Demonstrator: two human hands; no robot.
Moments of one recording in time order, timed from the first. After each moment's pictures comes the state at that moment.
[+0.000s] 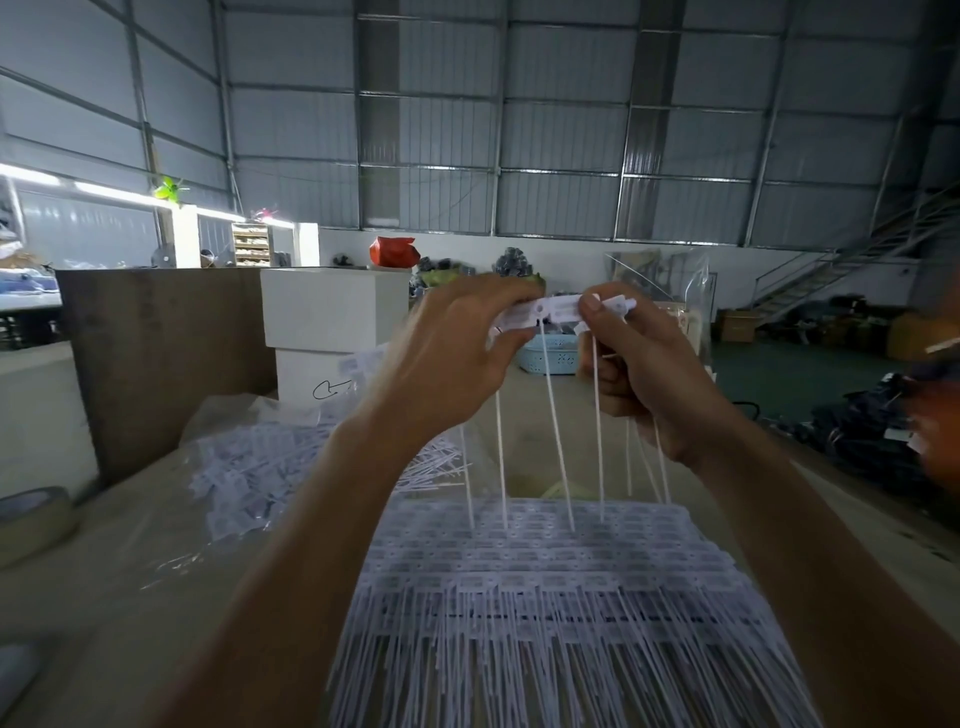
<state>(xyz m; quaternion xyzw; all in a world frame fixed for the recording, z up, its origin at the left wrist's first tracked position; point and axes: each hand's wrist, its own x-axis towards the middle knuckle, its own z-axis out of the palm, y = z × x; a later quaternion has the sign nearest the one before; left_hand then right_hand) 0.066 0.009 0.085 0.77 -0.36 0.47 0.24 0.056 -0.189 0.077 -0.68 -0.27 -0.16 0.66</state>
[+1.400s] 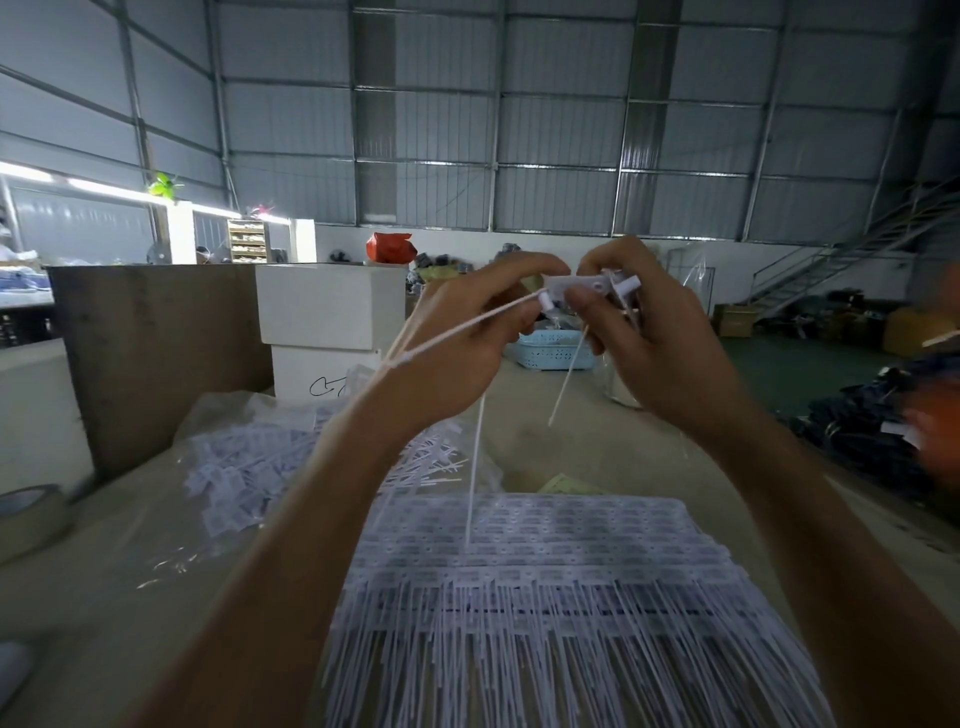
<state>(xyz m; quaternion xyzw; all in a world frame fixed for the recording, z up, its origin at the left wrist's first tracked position) 0.057 0.003 0.092 0.73 -0.42 0.39 0.36 0.039 -0.187 0.090 -0.78 -0.32 -0.45 0.31</state>
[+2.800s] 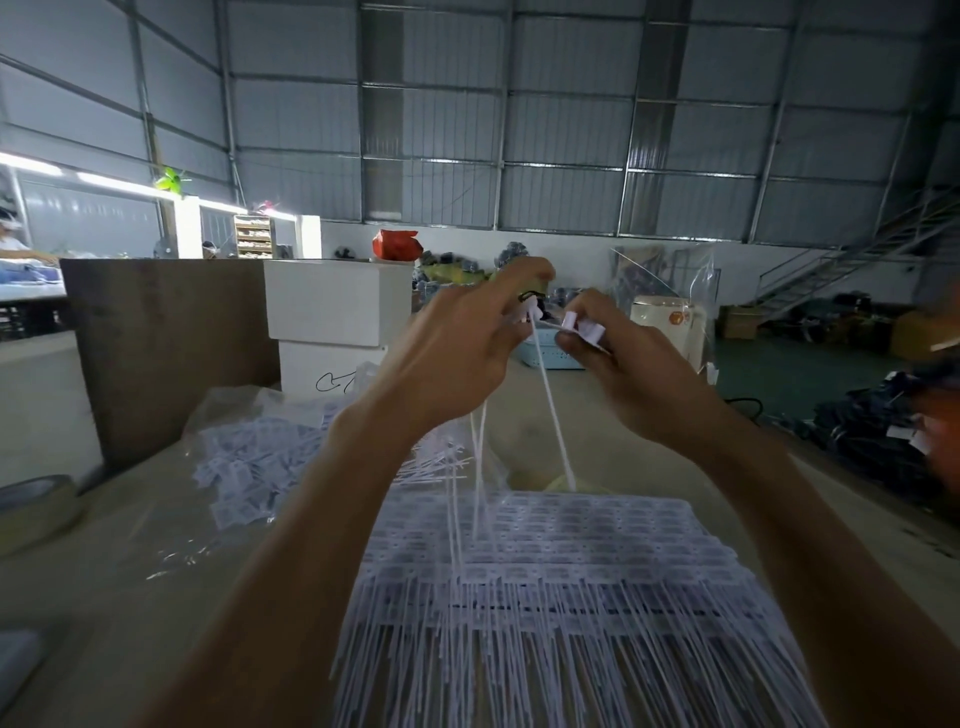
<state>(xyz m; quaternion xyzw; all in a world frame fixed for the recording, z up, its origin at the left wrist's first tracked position) 0.079 0.013 0.083 0.80 -0.36 0.38 0.27 0.069 -0.189 0.071 -0.86 -0.29 -0.34 0.24</state>
